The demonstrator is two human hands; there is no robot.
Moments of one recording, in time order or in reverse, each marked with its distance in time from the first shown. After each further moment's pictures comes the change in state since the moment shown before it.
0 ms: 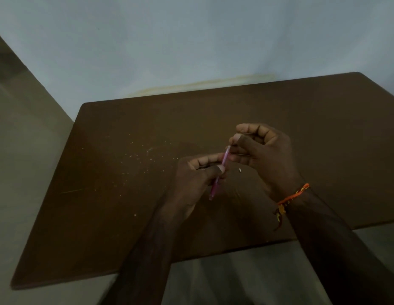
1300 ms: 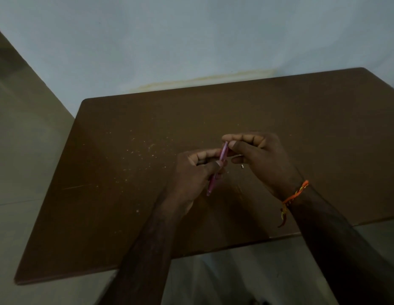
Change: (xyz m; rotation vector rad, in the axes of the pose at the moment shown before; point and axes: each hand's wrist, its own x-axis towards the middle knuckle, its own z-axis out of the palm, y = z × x) left_hand -0.001 0.001 -0.008 0.075 0.043 0.044; right_hand 0.003 0.012 -0.003 -0.348 -0.194 -0.060
